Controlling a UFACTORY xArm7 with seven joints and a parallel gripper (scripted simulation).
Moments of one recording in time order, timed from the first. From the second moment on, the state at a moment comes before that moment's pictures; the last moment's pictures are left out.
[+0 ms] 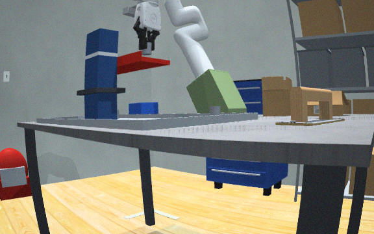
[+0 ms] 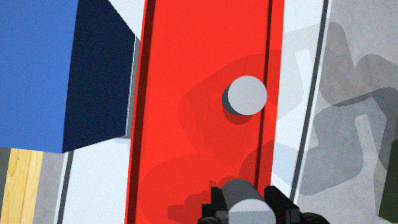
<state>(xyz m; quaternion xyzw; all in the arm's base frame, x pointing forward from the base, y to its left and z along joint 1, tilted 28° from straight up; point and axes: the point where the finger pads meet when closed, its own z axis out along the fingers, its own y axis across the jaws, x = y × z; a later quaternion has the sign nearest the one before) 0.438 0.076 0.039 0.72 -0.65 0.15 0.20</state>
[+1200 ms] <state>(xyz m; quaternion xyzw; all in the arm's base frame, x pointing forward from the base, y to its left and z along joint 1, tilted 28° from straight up) 0.437 0.067 0.020 0.72 -0.65 0.15 0.20</state>
